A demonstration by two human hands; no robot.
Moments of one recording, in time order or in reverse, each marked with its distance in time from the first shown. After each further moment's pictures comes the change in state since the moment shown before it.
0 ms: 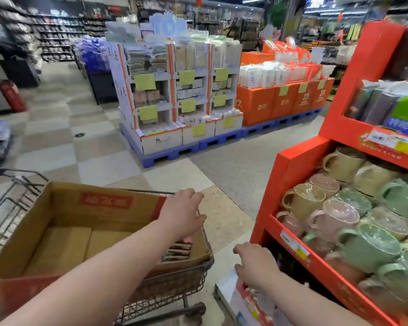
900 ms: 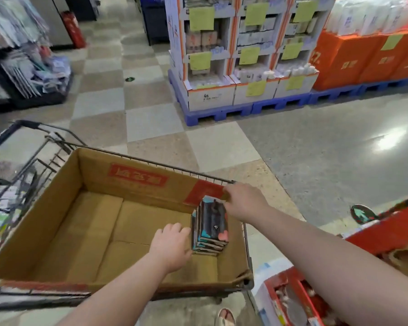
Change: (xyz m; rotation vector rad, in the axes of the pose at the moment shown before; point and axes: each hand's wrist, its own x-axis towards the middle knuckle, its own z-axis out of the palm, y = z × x) left_hand 0.018 -0.139 0.126 -0.027 -0.489 -0.428; right_hand 0.259 -0.102 -0.053 -0.032 0.029 -0.319
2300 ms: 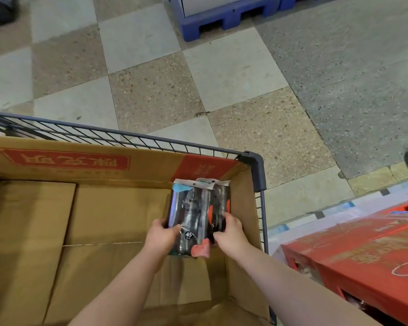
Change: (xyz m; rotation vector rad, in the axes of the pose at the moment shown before) left_hand 0.195 -0.023 0.121 -1.199 -0.085 -0.823; right_hand 0.105 0.036 0.248 1.031 -0.521 0.565
